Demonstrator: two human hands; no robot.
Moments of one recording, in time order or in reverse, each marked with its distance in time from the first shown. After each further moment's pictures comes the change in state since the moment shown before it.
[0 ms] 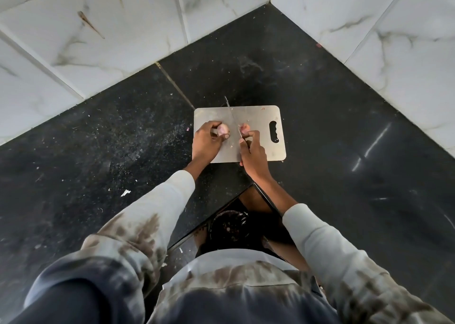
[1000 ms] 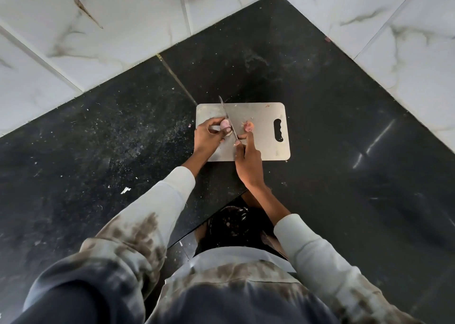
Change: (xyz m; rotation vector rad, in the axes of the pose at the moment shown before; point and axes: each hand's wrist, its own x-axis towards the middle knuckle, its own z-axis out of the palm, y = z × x) left_hand 0.013 -0.009 0.002 -0.307 -0.048 -0.190; right_hand -0.012 -0.003 0.028 -0.020 0.094 -0.066
